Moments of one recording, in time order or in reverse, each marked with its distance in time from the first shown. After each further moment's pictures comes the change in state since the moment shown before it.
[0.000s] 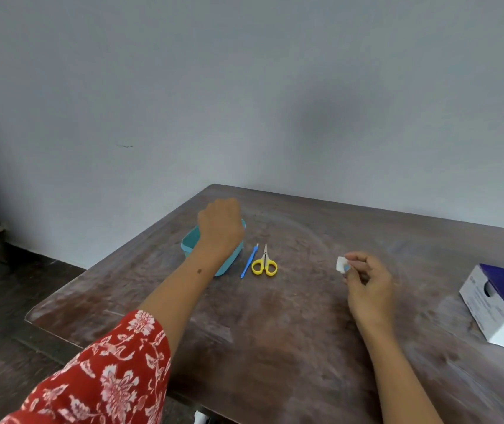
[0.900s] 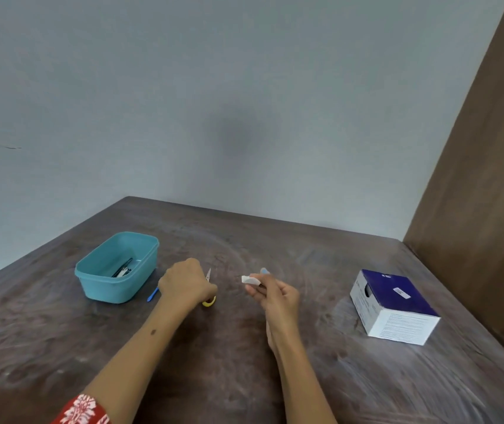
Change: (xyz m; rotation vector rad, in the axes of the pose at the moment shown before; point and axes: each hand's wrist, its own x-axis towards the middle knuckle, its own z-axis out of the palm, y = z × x) left_hand -0.039 0.074 0.043 -0.209 -0.429 -0.114; right_hand 0.000 -0.011 -0.001 0.598 -0.048 0.381
